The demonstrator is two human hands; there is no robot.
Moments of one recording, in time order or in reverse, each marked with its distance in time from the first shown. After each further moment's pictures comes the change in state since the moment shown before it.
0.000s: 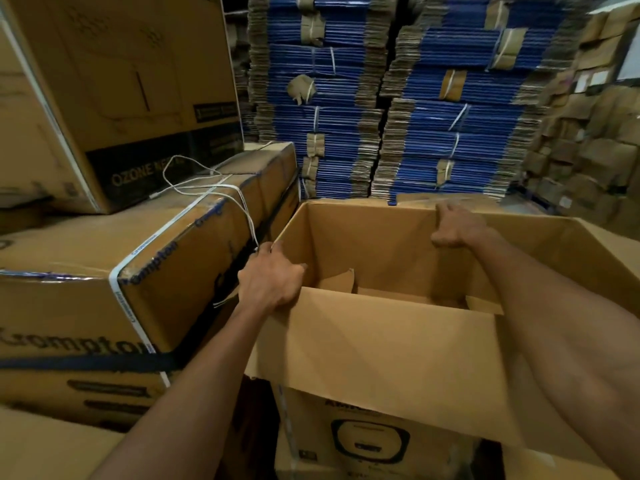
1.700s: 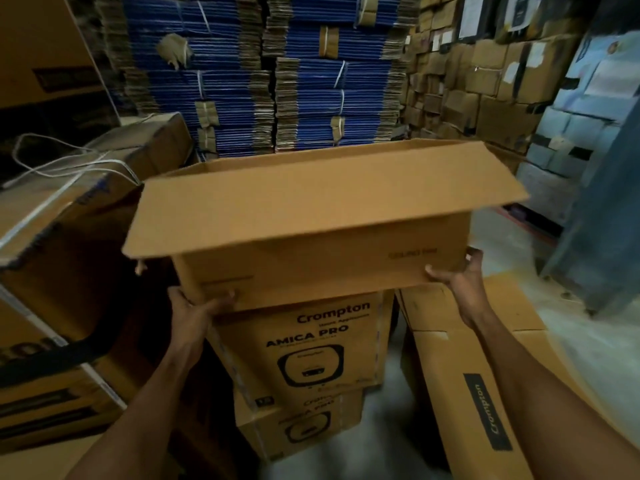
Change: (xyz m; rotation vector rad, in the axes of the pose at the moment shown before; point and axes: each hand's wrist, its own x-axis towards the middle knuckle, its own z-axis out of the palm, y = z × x) left_hand -0.087 -0.085 0.099 -1.109 -0.145 -0.168; right_hand -0.265 0.151 0.139 1.340 0.410 0.377
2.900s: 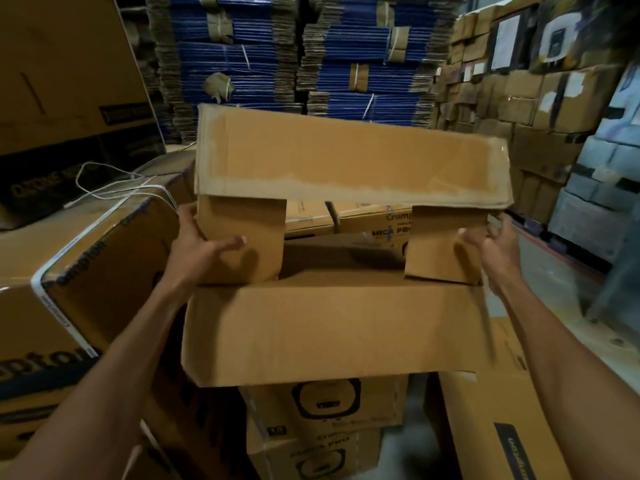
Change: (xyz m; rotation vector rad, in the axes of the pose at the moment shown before) left_hand 0.021 0.157 0.008 0.272 -0.060 0.331; right_hand 0.068 -0.101 0.017 -0.064 0.129 -0.179
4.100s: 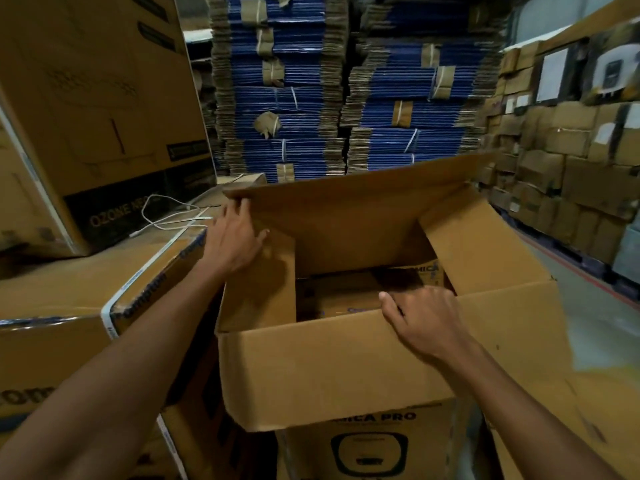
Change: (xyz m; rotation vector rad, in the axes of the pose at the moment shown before) left_hand 0.118 0.000 -0.031 0.987 0.077 0.274; right_hand -0.110 -0.047 0.147 -0.988 -0.243 -0.993
